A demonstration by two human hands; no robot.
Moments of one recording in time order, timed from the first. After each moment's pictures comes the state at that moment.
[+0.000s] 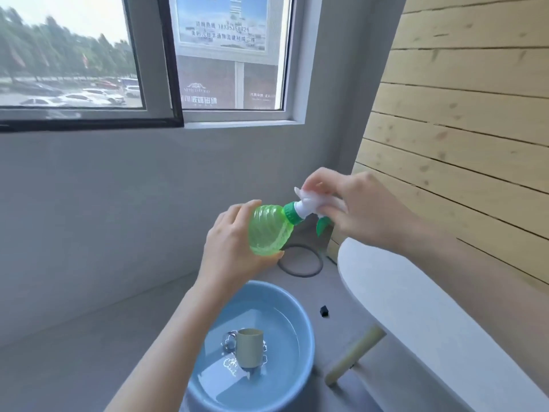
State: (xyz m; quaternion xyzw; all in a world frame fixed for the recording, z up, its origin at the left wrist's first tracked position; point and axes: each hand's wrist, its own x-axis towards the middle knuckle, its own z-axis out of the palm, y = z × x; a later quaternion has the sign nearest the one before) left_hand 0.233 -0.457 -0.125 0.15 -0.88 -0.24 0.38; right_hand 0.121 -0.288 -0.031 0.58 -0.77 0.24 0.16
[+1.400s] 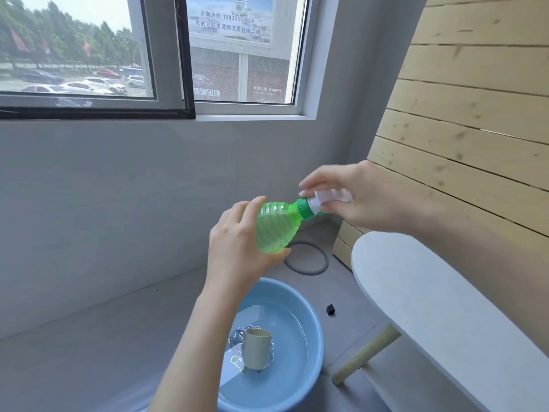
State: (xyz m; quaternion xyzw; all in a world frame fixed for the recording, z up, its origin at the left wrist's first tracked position) left_hand 0.238 -0.478 -0.138 0.18 -0.87 -0.21 0.40; right_hand 0.128 -0.323 -0.018 0.58 -0.79 0.20 0.06
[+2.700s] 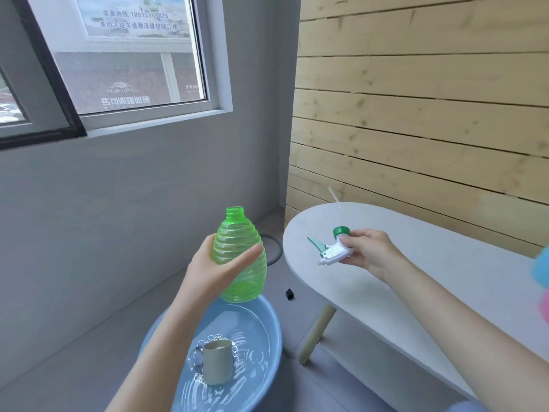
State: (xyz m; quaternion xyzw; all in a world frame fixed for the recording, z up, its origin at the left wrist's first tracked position) left_hand 0.182 -0.408 -0.156 0.19 -0.77 -0.59 0.16; right_hand 0.033 -0.173 -0.163 -0.06 -0.67 0.72 -0.14
